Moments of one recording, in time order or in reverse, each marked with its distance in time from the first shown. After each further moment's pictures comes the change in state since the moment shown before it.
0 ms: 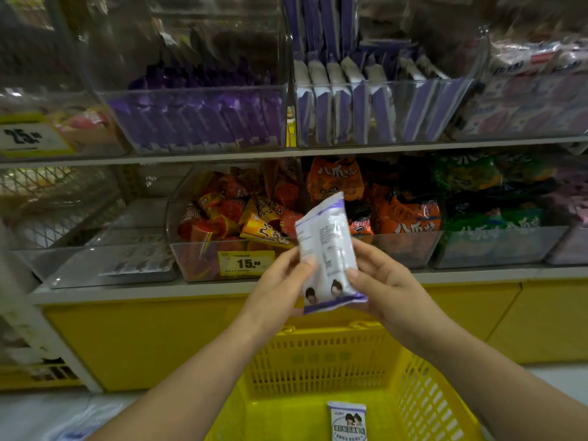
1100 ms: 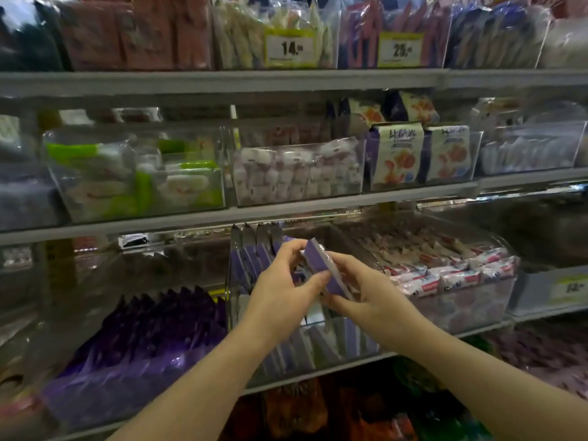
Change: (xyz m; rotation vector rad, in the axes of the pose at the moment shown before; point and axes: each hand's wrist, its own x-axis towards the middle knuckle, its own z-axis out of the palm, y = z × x) left_hand 0.114 0.266 0.055 0.414 0.053 0.764; right_hand 0.116 -0.226 -0.074 -0.785 0.223 -0.604
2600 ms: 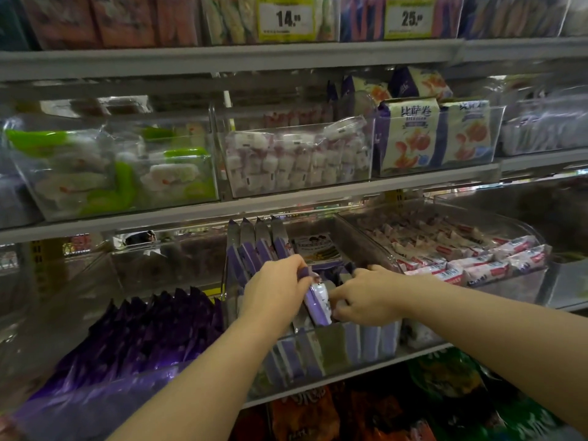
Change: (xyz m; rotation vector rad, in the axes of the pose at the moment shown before) left_hand 0.049 -0.056 0.006 0.750 0.016 -0.043; right_hand 0.060 0.033 0.003 -1.023 -0.736 0.177
